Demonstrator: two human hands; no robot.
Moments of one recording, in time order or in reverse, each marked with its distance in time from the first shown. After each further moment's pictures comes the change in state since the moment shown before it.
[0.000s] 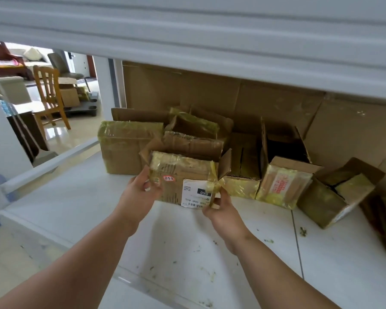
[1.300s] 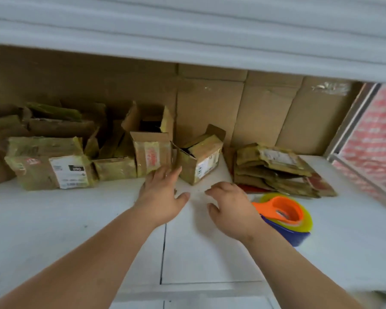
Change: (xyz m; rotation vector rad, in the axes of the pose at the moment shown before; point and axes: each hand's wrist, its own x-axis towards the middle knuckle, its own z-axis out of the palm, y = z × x) left_hand -0.127 0.075 0.286 0.851 -0.393 0.602; right_hand -0.158 0.078 -0.263 -1.029 0.269 -0.145
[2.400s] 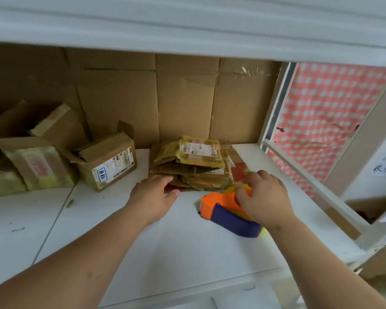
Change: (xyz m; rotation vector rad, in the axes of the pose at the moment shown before) left_hand 0.062 0.206 0.108 -0.009 -0.165 0.023; right_hand -0.080 0.271 -0.071 -0.063 0.282 0.432
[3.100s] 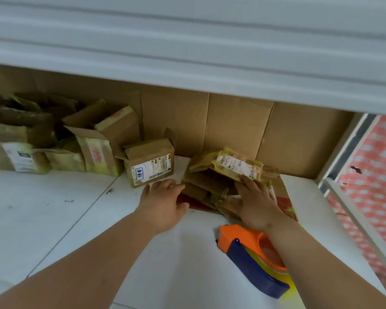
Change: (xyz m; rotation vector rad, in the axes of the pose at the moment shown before) left_hand -0.001 -0.003 -0.005 0.188 0.092 -0.224; right_hand 0.103 -0.031 0.040 -0.036 -0.480 -0.407
